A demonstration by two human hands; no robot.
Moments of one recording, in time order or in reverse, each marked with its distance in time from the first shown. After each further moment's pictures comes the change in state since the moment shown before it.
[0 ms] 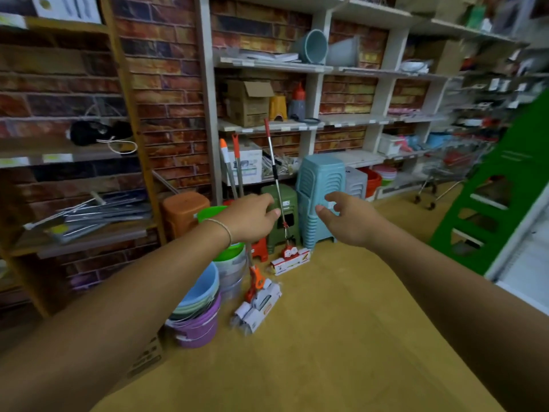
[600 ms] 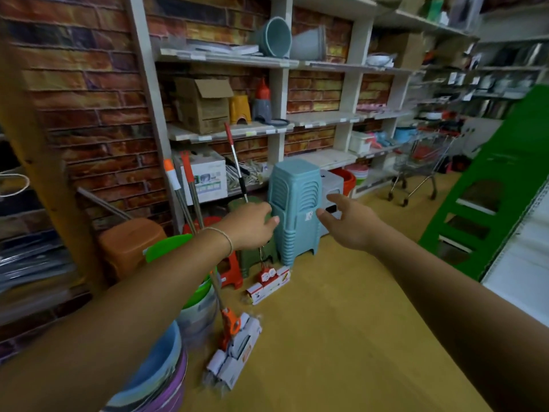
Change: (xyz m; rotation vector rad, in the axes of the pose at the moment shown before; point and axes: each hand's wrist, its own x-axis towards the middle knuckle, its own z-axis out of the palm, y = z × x) left_hand 0.295 -0.046 0.033 -0.042 -0.095 0.127; right_hand 0.270 0.085 0.011 -0.068 0.033 0.110
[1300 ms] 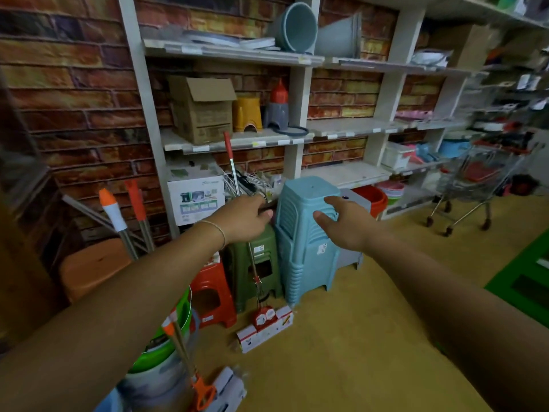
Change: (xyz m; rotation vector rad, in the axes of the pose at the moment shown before) left_hand 0.346 -0.039 0.012 -0.022 0.100 -0.163; right_hand 0.367 0.128 0.008 0.029 -0.079 -0.121
